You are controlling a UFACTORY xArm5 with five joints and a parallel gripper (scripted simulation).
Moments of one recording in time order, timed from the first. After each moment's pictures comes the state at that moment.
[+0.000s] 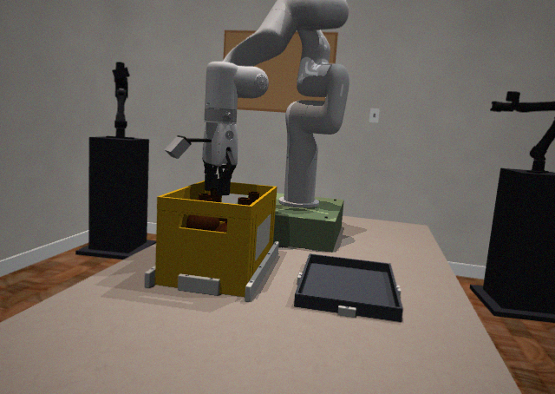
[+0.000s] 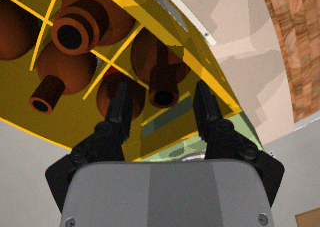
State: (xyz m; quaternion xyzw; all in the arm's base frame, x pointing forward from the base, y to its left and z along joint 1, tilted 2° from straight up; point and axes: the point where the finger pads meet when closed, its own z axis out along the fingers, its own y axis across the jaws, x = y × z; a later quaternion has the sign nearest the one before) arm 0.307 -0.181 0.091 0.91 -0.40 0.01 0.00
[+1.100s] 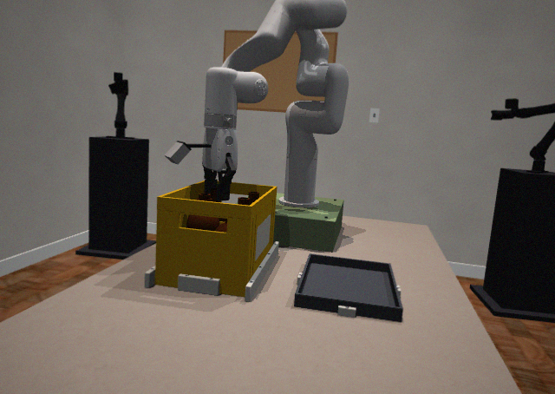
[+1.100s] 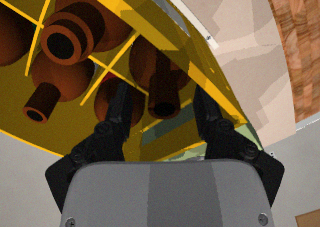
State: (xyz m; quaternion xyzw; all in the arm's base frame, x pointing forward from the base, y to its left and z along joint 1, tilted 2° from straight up) arm 0.307 -0.181 0.079 0.91 -0.40 0.01 0.00
